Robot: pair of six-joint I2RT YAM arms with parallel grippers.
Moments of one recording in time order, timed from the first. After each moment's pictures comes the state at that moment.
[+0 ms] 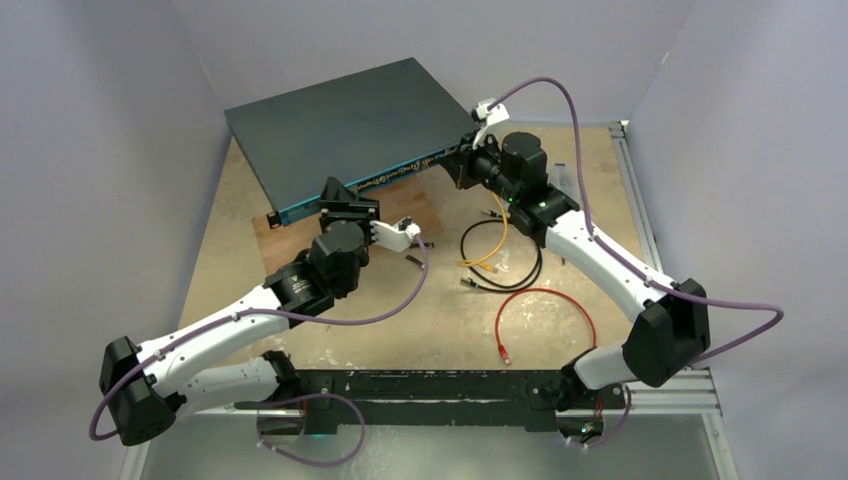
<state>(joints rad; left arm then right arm) -0.90 1.02 0.82 -0.02 -0.87 1.39 0.55 1.43 1.22 0.08 -0.14 0.24</state>
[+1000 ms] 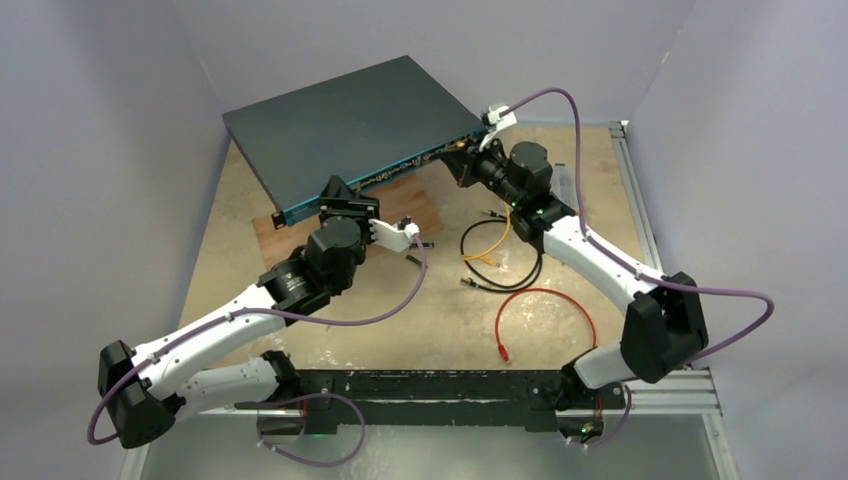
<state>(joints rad) -0.88 1.00 0.86 -0.09 -0.79 1.35 0.53 1.45 1.10 0.35 -0.20 0.28</state>
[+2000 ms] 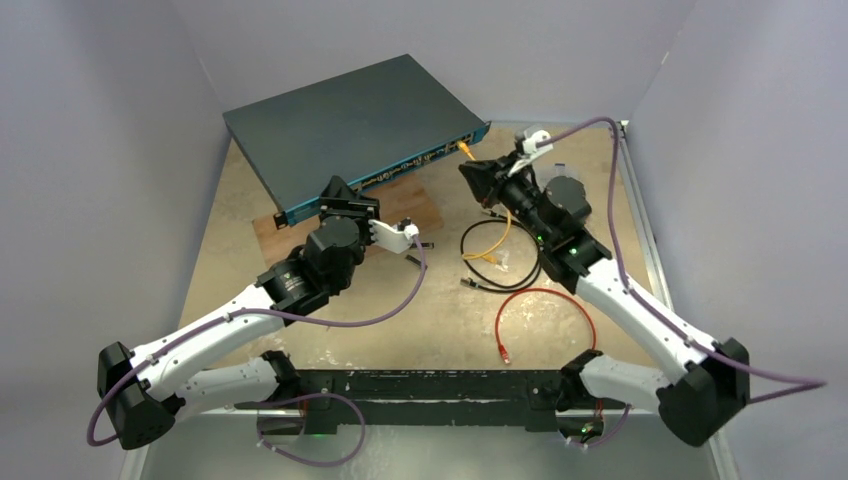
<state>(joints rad) -0.87 0.99 0.86 -0.11 -0.76 1.34 0.56 1.16 0.94 0.34 -0.12 0.26</state>
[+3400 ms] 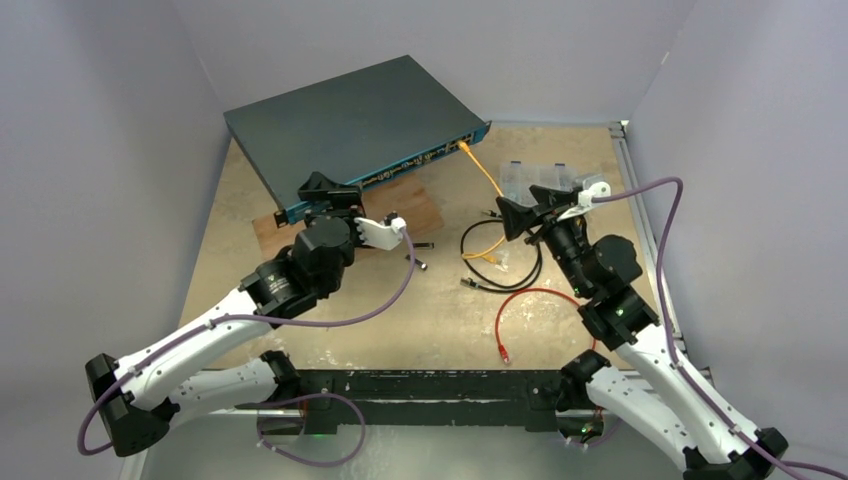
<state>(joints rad) -0.88 0.94 0.90 -0.25 -0.81 1.21 0.56 0.68 0.71 0.15 0.13 0.17</state>
